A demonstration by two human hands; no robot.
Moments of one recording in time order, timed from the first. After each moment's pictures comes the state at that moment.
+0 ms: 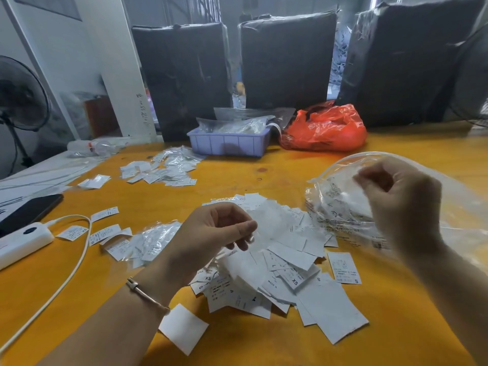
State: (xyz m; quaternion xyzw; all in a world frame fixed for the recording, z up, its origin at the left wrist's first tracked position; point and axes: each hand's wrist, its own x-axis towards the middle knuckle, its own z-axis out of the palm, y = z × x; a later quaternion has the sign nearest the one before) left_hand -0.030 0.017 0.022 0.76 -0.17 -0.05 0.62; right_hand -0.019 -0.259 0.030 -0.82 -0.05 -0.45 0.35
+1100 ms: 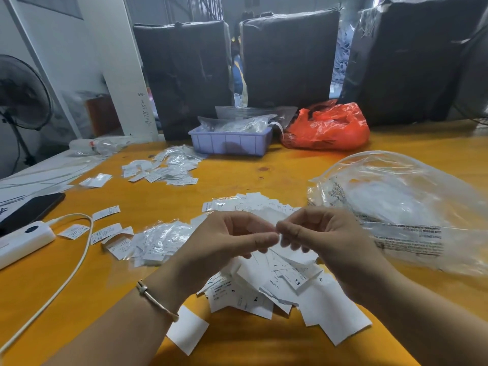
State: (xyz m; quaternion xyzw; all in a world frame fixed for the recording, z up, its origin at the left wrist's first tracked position) left_hand -0.037 0.005 0.021 0.78 -0.19 -0.08 0.59; right_hand -0.052 -0.192 0.017 -0.74 -0.16 -0.03 0.65
